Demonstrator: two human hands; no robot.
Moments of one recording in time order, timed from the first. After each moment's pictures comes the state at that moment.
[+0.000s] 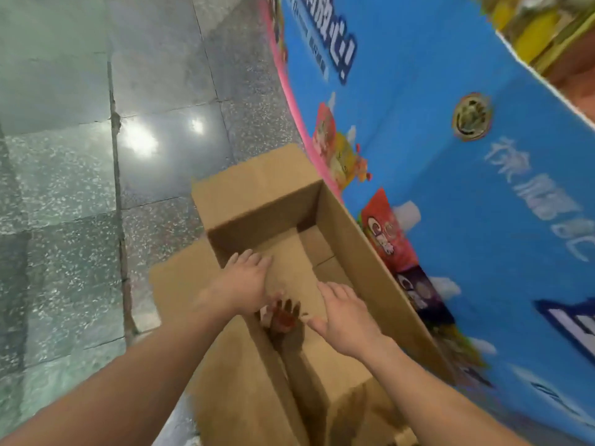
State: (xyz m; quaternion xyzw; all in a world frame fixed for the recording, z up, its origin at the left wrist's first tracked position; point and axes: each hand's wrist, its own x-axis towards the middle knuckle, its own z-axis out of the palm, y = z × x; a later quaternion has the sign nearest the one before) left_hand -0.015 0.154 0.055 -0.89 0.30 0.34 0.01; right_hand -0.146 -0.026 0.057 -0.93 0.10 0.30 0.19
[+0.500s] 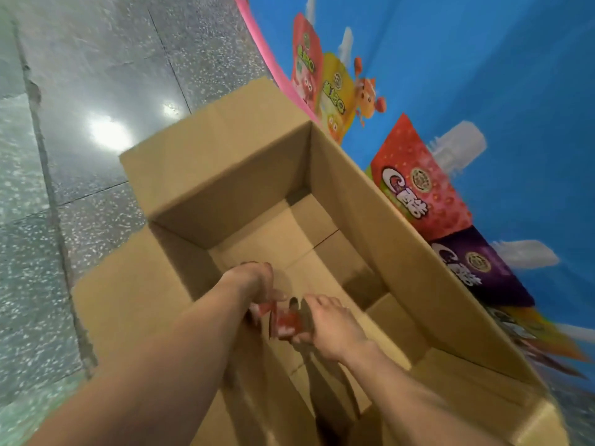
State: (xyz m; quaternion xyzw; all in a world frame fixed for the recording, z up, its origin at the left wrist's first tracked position) left_hand 0.010 0.099 -0.114 -0.82 0.22 0.52 0.10; right_hand -0.149 0.000 -0.138 -0.90 0.16 0.34 0.21
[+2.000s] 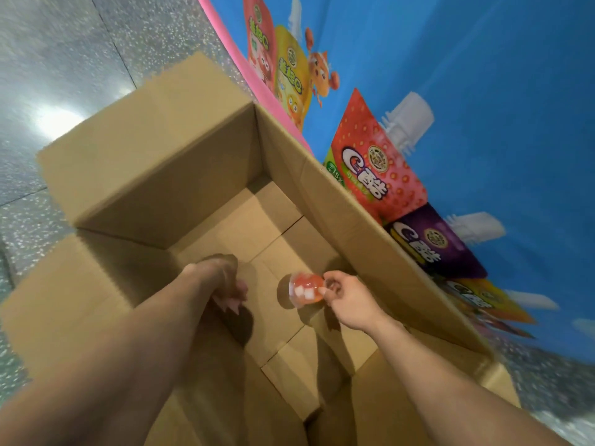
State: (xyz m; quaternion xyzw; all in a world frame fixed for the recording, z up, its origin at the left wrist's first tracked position) left_hand 0.015 0.099 -0.147 -0.80 0.18 0.57 0.07; right_hand -0.183 -0.086 -0.138 -0.76 0.38 0.25 0.46
